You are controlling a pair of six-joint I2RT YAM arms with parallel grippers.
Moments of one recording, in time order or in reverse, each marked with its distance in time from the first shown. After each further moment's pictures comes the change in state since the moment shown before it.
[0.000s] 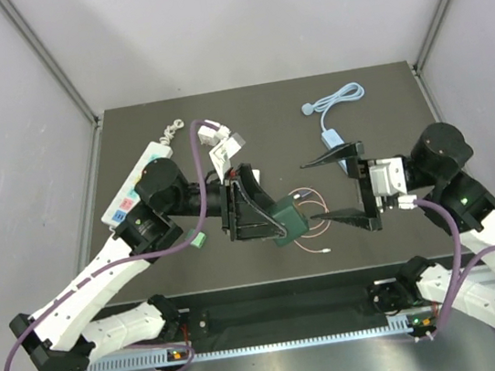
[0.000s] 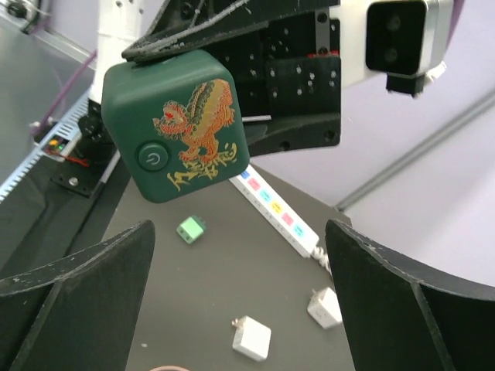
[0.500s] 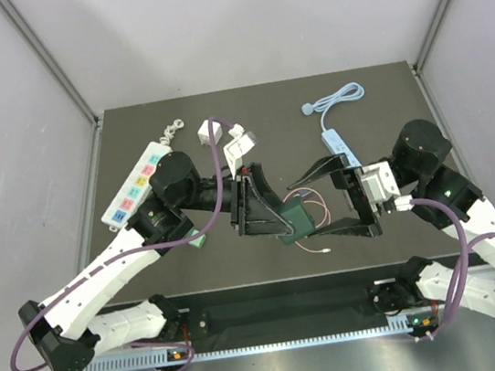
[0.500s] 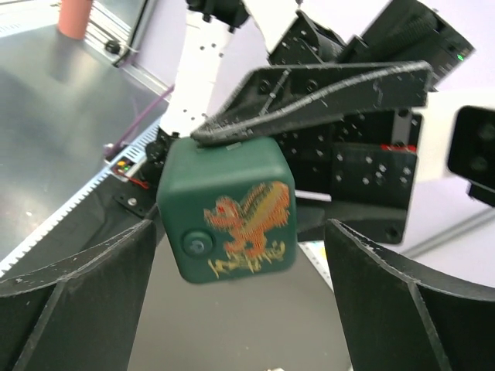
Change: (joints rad) left arm 0.000 0.068 -0.004 0.048 0.052 -0.029; right arm 0.085 0.082 0.018 0.035 -0.156 0.000
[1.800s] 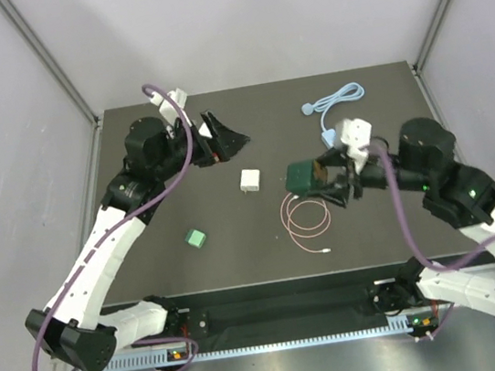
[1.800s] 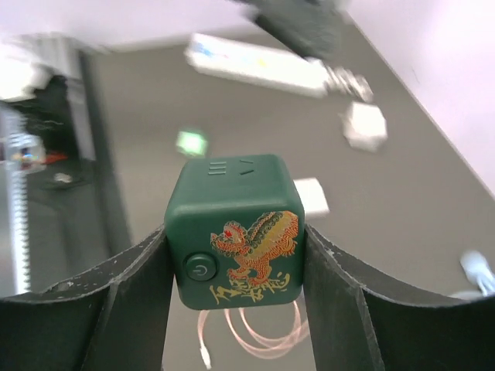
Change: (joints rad) left arm 0.361 0.084 0.170 -0.381 -0.595 0.221; right arm 0.045 -0.021 0.121 -0.399 0.716 0.285
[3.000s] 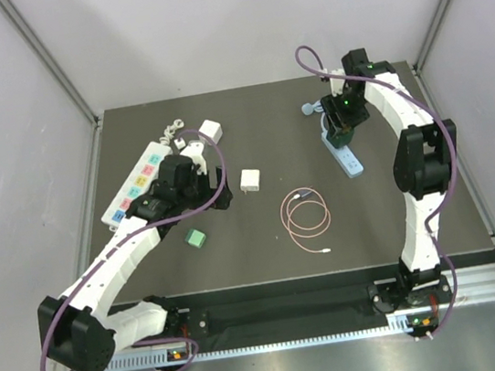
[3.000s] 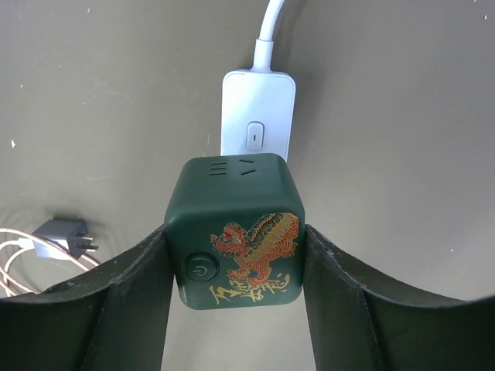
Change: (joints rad) left arm 0.001 -0.020 -0.350 -0.168 -0.362 0.390; right arm -0.575 1.265 0.727 -0.447 0.335 0.029
